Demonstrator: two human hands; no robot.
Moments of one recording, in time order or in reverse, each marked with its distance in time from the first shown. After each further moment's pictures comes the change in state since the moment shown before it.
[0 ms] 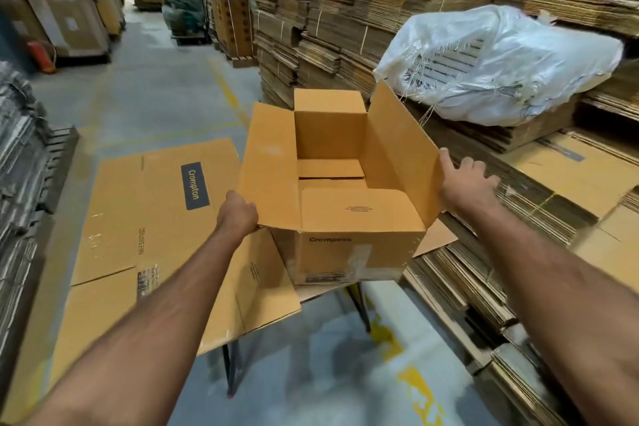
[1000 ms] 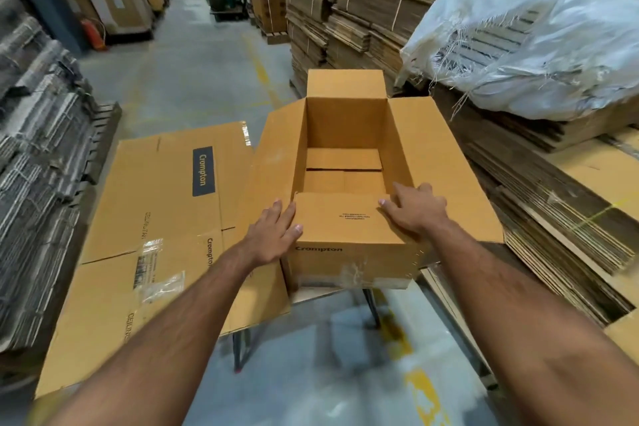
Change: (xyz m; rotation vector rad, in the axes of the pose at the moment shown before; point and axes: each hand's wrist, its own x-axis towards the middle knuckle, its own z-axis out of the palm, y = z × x) left_hand -0.023 0.009 0.072 0.433 -0.370 0.394; right_hand 0.054 -0.055 0.073 0.237 -0.198 -0.364
